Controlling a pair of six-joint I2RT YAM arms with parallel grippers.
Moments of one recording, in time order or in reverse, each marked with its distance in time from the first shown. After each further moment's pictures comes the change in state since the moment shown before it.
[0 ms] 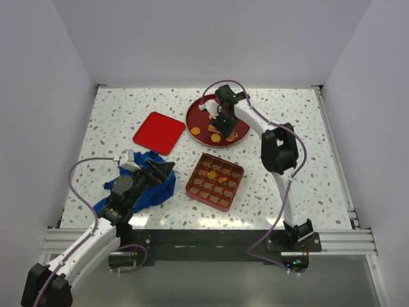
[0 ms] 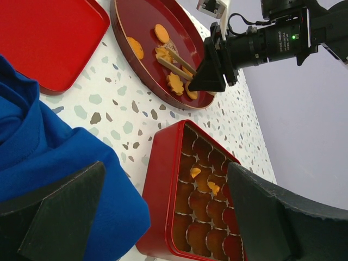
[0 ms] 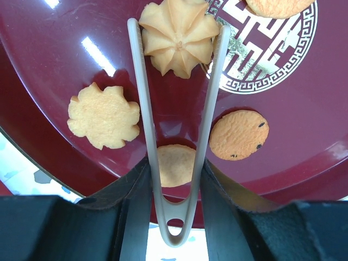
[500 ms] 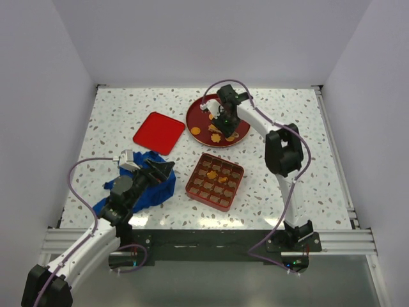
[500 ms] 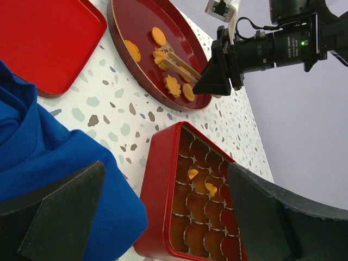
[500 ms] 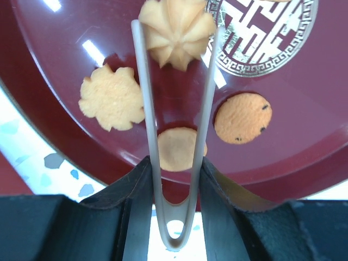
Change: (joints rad) left arm 0.000 -0.010 0.000 0.000 0.000 0.000; right arm 0.000 -0.073 -0.089 0.034 -0.007 0.005
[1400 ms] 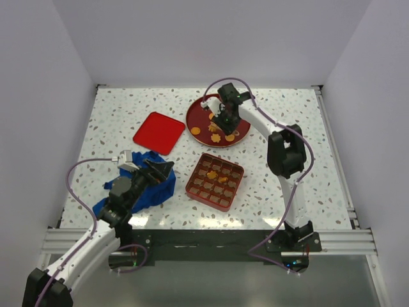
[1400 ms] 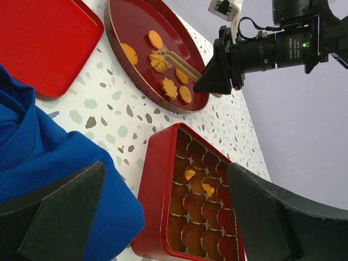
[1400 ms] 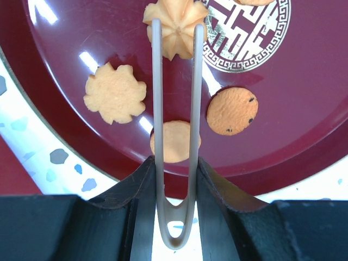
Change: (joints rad) left arm 0.000 -0.038 0.000 -0.022 -0.001 -0.001; right arm 0.000 -0.058 -0.042 0.034 0.006 0.014
